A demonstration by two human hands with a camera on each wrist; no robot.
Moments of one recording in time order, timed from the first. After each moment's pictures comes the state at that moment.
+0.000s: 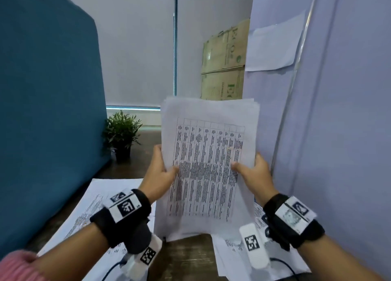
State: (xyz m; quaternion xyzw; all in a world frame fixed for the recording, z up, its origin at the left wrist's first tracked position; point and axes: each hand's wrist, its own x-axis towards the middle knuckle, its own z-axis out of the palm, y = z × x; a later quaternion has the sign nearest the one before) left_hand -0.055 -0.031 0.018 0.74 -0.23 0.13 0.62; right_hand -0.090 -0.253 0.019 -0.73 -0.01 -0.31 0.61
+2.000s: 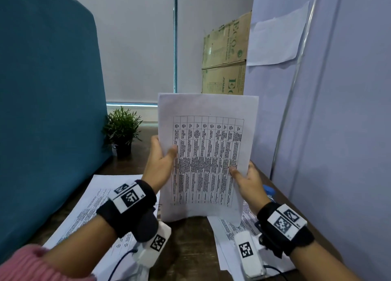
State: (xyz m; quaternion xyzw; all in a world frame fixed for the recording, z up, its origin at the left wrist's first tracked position) left_hand -0.055 -0.037 0.030 0.69 -0.20 0.17 0.68; right_hand -0.088 -0.238 -0.009 -0.74 0.02 -0.23 0.64
